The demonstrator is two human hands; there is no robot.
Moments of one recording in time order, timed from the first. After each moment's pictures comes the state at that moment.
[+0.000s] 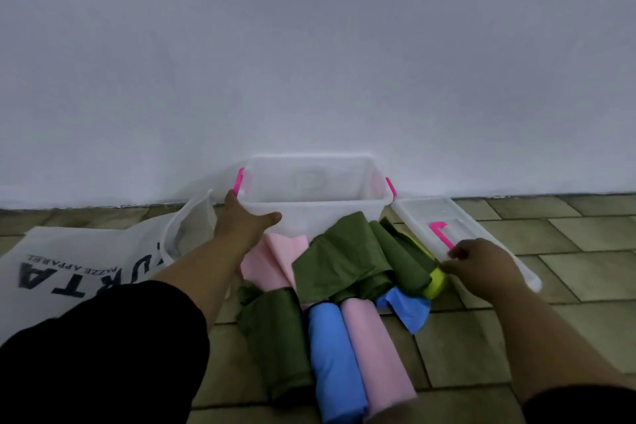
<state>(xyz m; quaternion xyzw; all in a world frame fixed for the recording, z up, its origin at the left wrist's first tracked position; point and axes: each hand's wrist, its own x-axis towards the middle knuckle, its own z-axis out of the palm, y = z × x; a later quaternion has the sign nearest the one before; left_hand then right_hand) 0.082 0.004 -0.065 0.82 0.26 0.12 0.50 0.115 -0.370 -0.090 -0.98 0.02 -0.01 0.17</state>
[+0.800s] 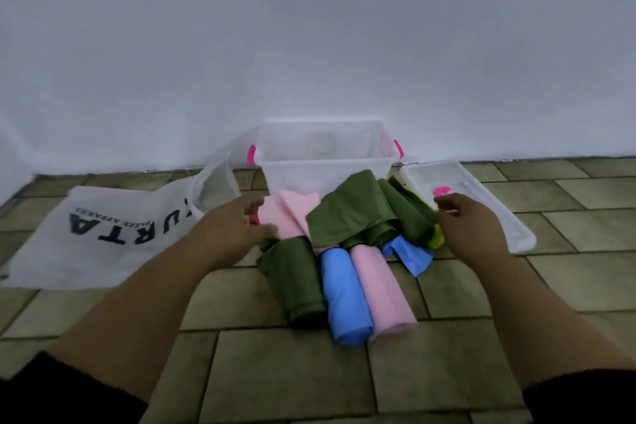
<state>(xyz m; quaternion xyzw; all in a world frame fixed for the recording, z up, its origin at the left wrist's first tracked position) -0.046 0.000 -0.040 0.93 0.13 0.01 0.33 0.057 -0.333 -0.080 -0.93 0.01 -0.09 0.37</state>
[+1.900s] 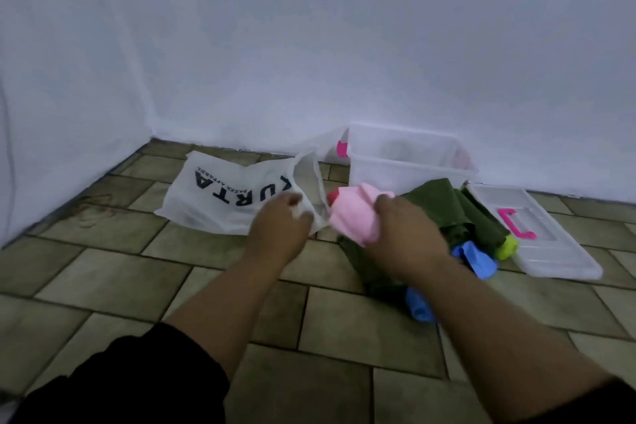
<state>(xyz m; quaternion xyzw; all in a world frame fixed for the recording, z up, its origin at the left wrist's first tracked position) -0.131 0.037 -0.059 0.86 0.22 0.21 0.40 -0.080 -0.143 -0.023 -0.95 -0.28 -0.07 0.13</state>
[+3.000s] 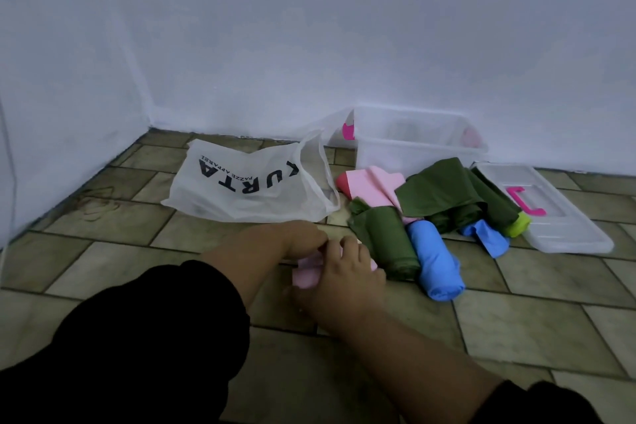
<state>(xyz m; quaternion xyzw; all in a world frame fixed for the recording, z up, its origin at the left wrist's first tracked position) -0.112 0.054 -0.079 0.97 -0.01 -0.23 0.08 -0.157 -0.074 -0.120 -0.97 -0.20 -0.05 0.15</state>
